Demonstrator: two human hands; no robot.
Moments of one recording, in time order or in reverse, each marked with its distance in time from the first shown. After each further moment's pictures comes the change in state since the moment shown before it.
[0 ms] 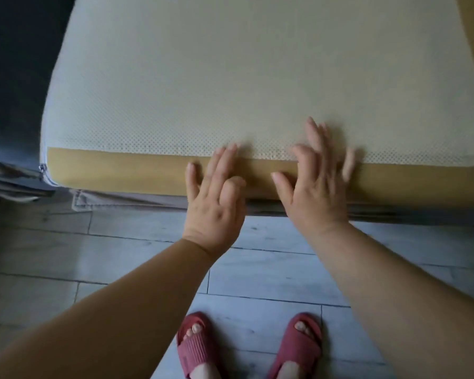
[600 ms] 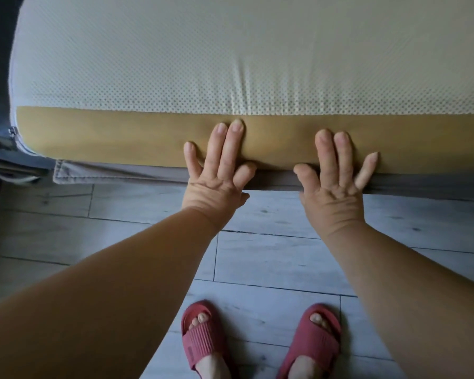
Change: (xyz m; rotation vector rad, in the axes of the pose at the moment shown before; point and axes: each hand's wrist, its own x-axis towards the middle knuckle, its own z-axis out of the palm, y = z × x) left_hand -0.033 -0.031 0.058 0.400 -0.212 0.112; right_hand -0.072 0.044 0.090 -0.292 0.298 -0.206
